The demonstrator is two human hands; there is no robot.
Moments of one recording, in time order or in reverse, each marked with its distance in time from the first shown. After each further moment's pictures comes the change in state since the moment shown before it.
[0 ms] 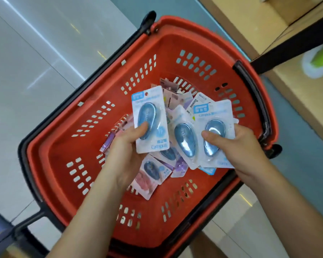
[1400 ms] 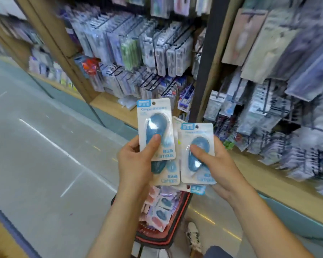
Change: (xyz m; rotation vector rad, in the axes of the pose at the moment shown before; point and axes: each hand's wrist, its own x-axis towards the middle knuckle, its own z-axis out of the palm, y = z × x) left_hand -0.505 0.150 0.276 0.346 -0.113 0.694; right_hand -0.423 -0.317 -0.120 0.508 -0.037 -0.401
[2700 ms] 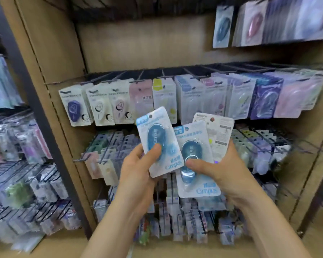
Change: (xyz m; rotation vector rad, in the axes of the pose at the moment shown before) left_hand -0.196 0.089 0.328 -0.072 -0.907 0.166; right_hand -0.220 -0.256 -0.242 -0.196 0.335 -0.783
